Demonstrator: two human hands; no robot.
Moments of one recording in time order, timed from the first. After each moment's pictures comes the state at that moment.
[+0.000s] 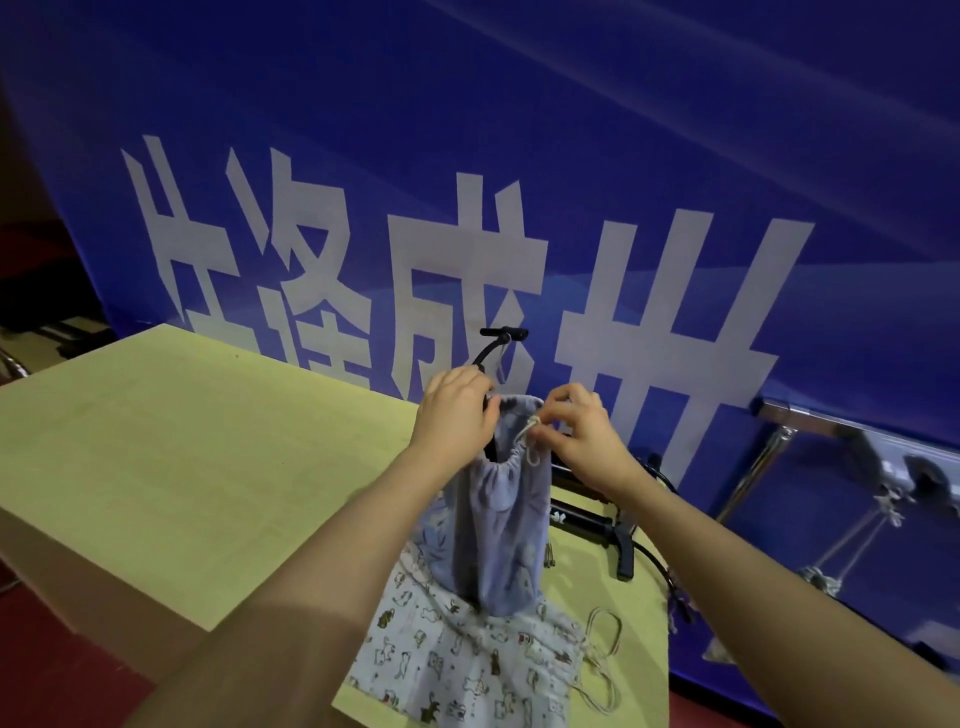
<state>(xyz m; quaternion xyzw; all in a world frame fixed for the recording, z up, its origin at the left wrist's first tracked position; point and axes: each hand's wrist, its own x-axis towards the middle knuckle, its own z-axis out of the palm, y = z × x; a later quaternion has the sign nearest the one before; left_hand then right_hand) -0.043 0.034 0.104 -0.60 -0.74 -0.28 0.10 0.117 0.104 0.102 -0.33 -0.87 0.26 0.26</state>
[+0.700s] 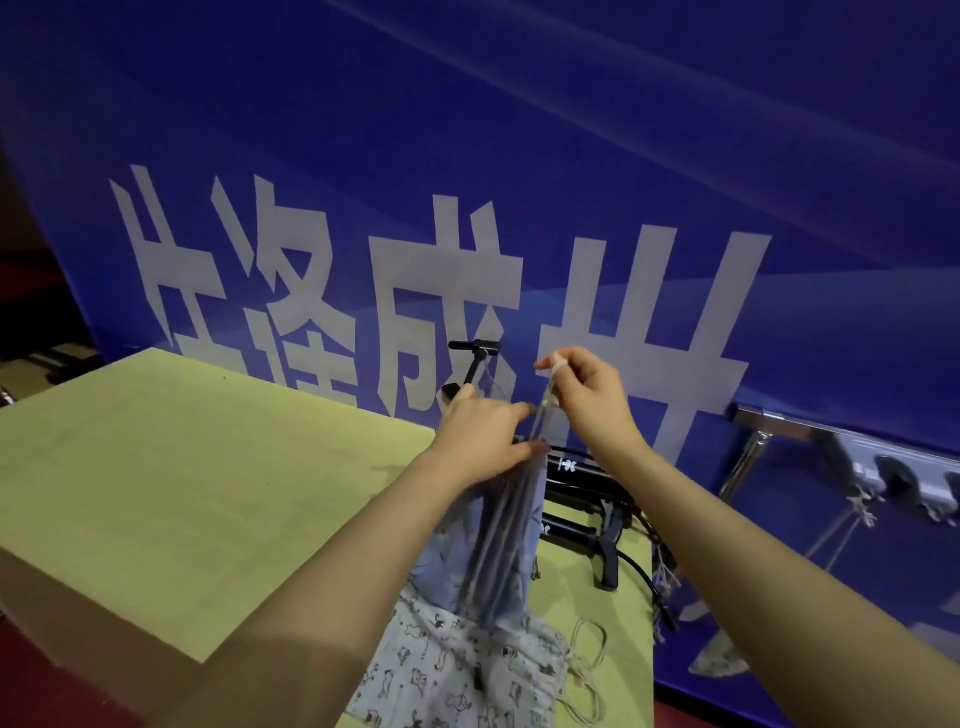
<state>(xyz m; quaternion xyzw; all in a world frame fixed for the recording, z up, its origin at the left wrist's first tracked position) 0.003 0.040 0.135 -0.68 -0.72 -0.10 0.08 0.127 0.105 0.151 -0.29 -0.73 0.41 0.46</state>
